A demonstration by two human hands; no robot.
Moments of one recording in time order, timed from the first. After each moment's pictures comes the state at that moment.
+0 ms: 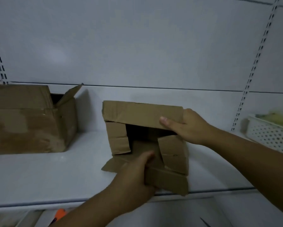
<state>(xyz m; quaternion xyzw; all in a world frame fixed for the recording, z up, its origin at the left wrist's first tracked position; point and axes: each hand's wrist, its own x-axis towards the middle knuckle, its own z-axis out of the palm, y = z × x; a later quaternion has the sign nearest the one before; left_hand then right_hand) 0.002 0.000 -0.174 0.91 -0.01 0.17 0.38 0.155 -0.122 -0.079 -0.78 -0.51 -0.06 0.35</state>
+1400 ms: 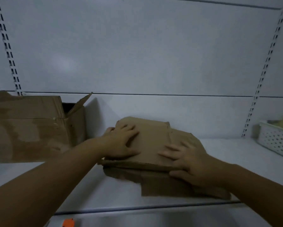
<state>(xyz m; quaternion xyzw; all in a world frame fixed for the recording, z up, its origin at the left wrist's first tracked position) 0.046 0.113 -0.112 1.00 0.09 0.03 0.02 0.156 -0.127 -0.136 -0.78 -0.62 -0.05 -0.03</state>
